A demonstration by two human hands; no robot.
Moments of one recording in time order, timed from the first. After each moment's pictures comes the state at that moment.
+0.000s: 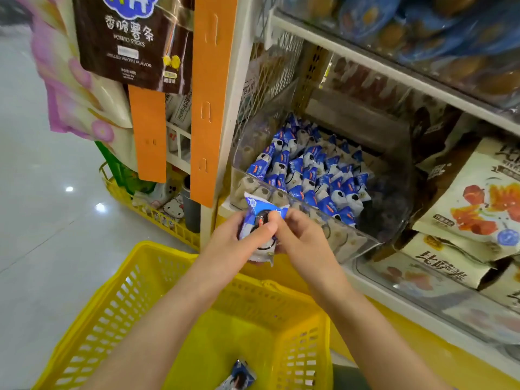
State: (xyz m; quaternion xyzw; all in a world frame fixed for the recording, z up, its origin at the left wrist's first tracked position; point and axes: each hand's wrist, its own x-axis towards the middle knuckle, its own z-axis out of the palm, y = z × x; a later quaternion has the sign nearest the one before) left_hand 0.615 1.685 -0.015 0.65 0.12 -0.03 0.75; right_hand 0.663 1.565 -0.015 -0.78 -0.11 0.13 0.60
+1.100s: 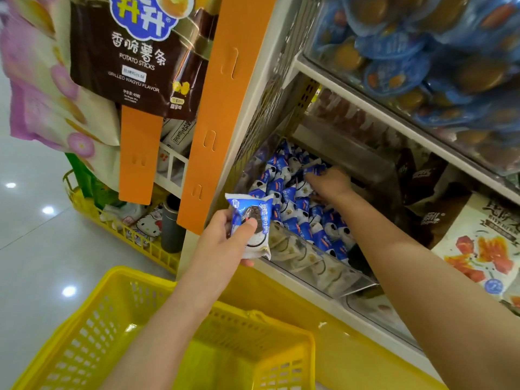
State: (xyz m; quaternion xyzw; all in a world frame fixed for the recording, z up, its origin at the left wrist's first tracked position) left_hand 0.652 1.709 -0.011 0.59 0.14 0.04 0.79; right_hand 0.853 1.559 0.019 -0.97 0.03 0.04 0.25
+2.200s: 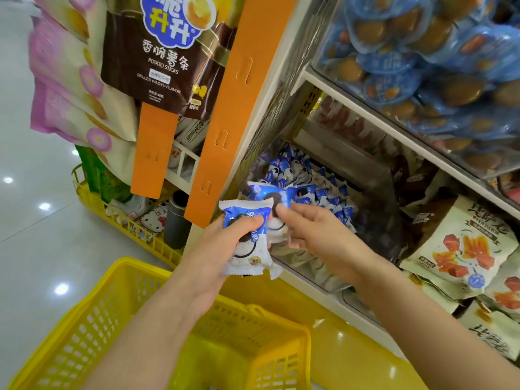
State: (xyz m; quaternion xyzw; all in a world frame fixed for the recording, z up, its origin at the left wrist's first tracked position) left_hand 0.627 1.721 0.005 0.45 0.11 -0.07 0.88; right_hand 0.704 1.579 0.047 -0.83 -0.10 0.26 0.49
